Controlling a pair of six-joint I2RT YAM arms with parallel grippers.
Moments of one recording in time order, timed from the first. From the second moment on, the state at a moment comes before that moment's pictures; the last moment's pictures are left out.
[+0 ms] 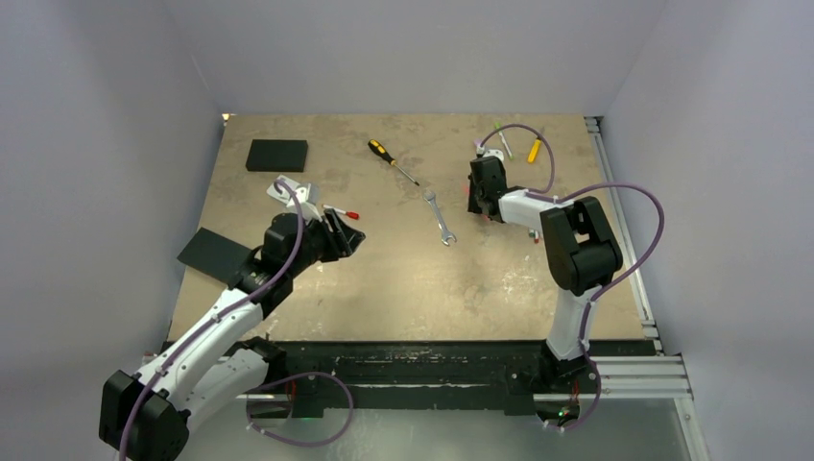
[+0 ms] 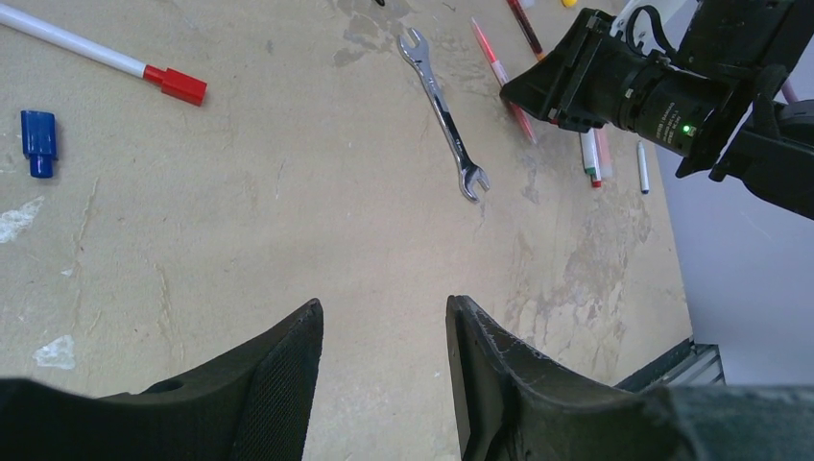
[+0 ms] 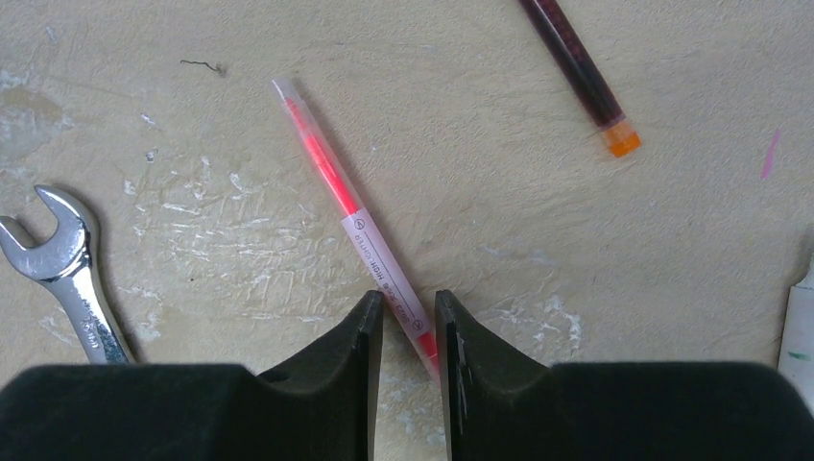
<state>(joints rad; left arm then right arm) -0.47 0.87 0.58 -0.11 0.06 -0.68 0.35 1.93 1.15 -0.03 0.28 0.31</state>
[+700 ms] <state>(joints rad) -0.47 0.81 0.58 -0.19 0.05 -0.70 0.35 1.93 1.15 -0.03 0.28 0.33</state>
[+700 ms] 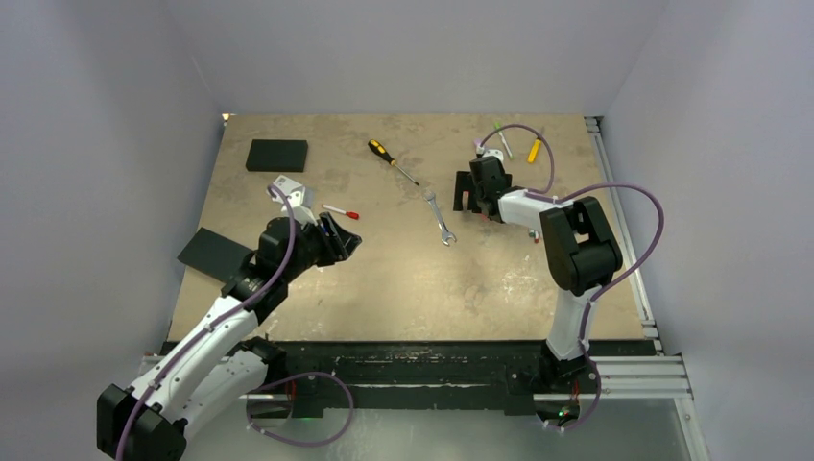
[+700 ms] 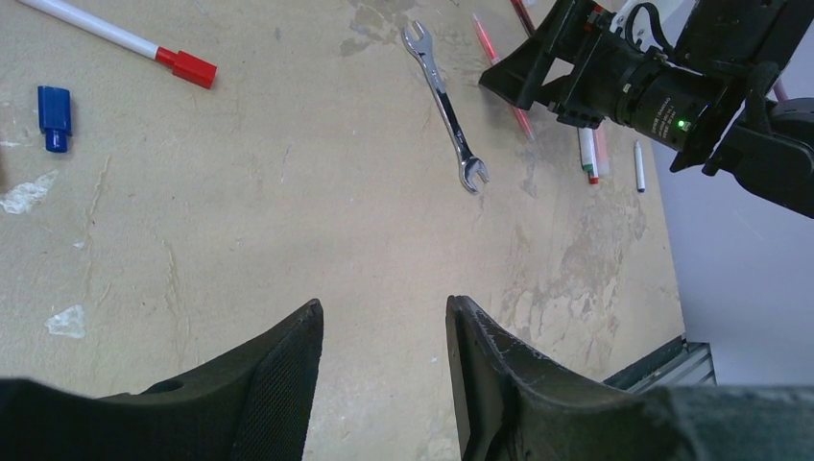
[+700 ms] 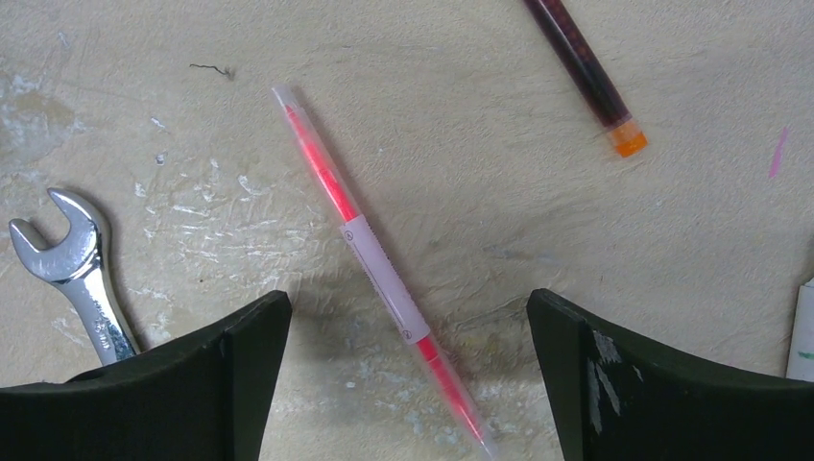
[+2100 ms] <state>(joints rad) -0.47 0.83 0.60 -0.20 0.05 -0.70 0.36 1.71 1.07 0.02 0.21 0.39</state>
